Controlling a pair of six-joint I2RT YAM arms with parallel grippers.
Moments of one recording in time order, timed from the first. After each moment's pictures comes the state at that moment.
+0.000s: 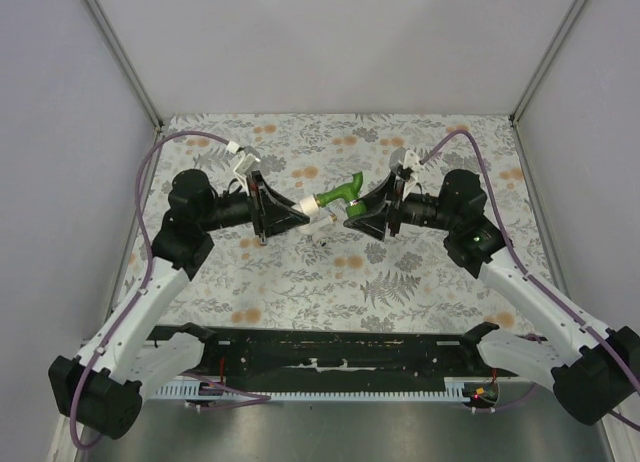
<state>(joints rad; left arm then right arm) -0.35 0.99 0.88 0.04 0.97 -0.52 0.52 1.04 0.86 0.15 -0.81 0.08</state>
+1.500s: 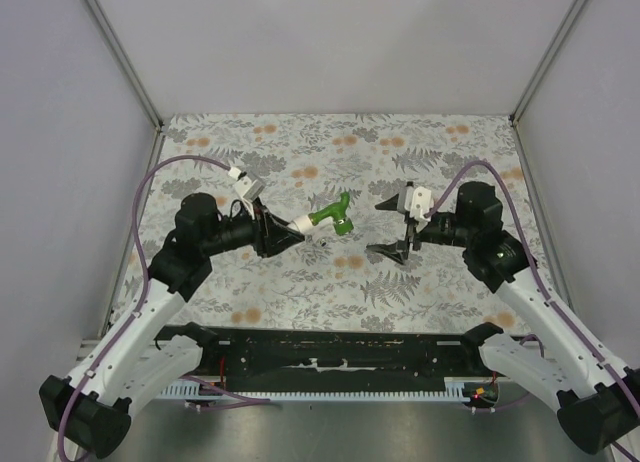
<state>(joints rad) -0.44 0.81 0.74 -0.18 0.64 -0.28 0.44 0.89 0.84 -0.20 -0.84 -0.43</state>
